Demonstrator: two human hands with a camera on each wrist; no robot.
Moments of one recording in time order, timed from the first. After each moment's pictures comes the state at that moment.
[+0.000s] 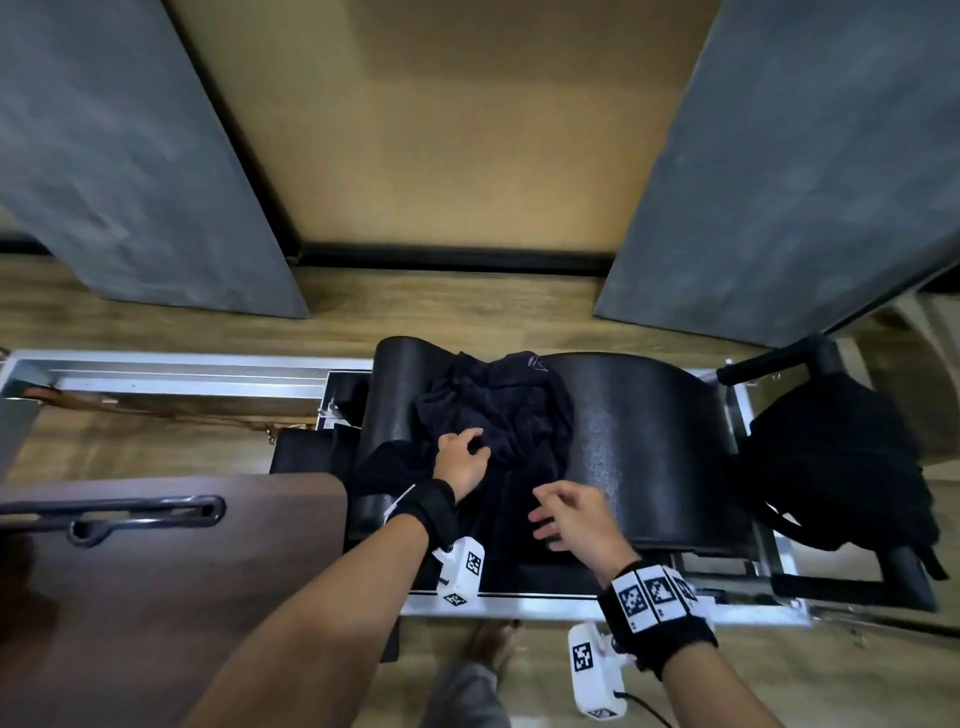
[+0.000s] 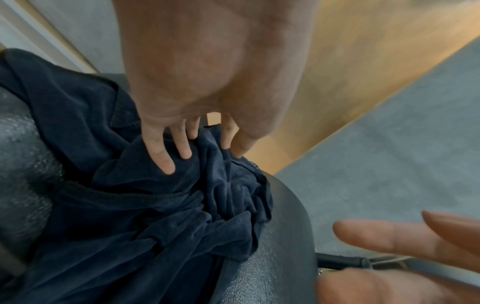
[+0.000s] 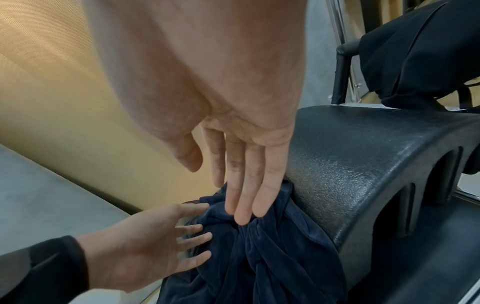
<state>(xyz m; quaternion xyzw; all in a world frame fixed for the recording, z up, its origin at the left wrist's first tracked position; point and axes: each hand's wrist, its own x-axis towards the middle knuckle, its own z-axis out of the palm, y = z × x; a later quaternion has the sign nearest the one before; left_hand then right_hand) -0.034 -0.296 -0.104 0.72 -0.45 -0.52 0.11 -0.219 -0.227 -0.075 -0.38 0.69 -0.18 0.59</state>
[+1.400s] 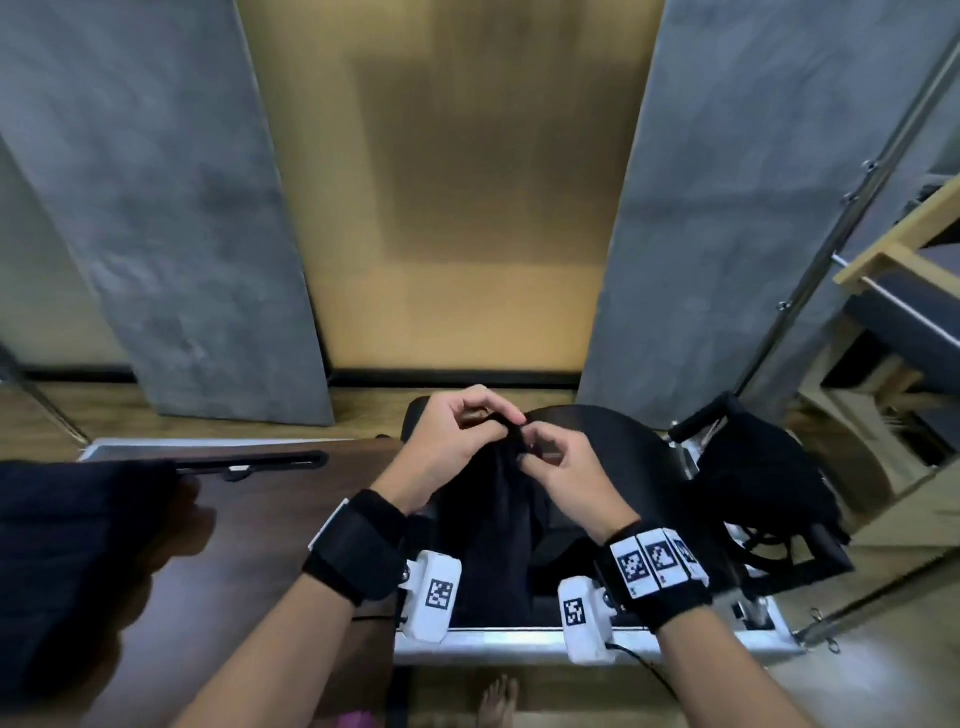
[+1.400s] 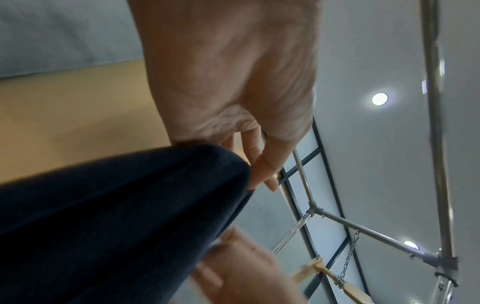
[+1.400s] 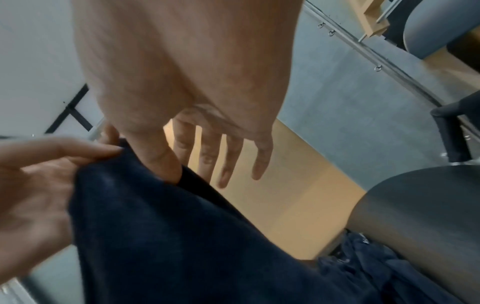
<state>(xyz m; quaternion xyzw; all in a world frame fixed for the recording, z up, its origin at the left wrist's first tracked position) 0.010 -0.039 0.184 0.40 -0.62 -0.49 0.46 -0.178 -0.040 0.129 -0.65 0.46 -0.43 0.44</state>
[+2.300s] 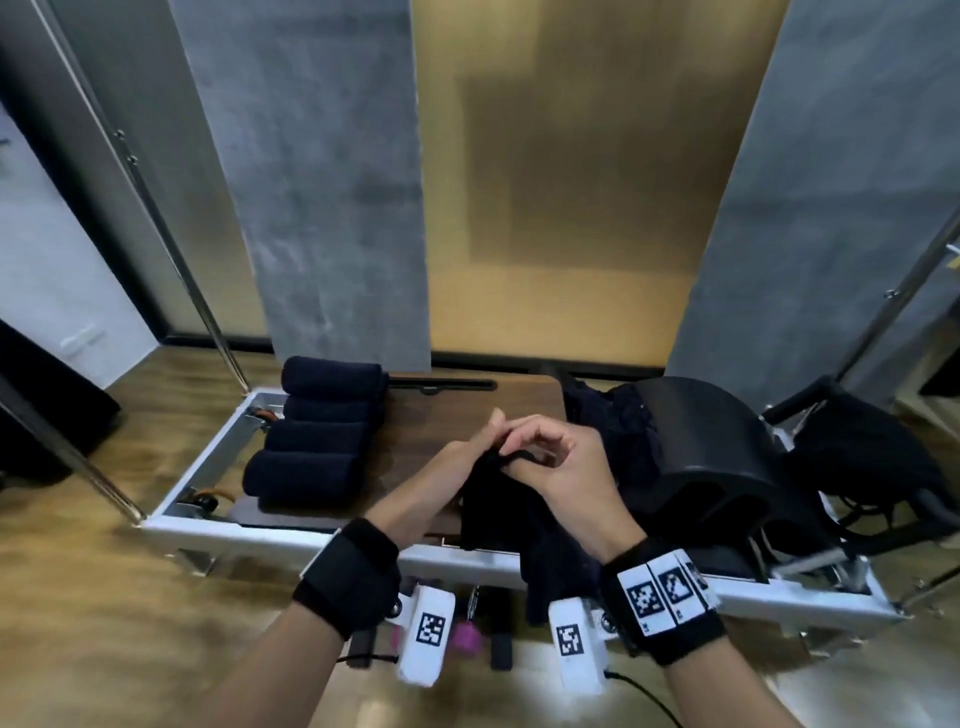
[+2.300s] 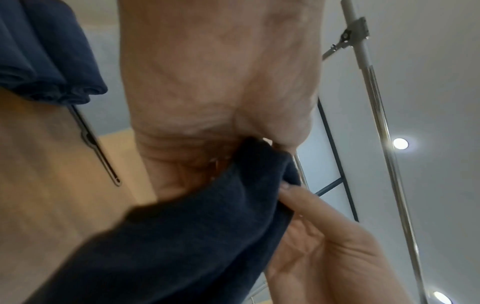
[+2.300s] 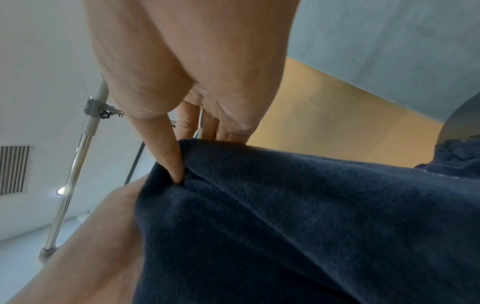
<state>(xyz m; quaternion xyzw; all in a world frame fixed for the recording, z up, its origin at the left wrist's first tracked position) 0.262 0.225 0.177 0.53 -0.50 -0.59 0.34 0.086 0.222 0.181 -0.64 0.33 -0.51 0.47</state>
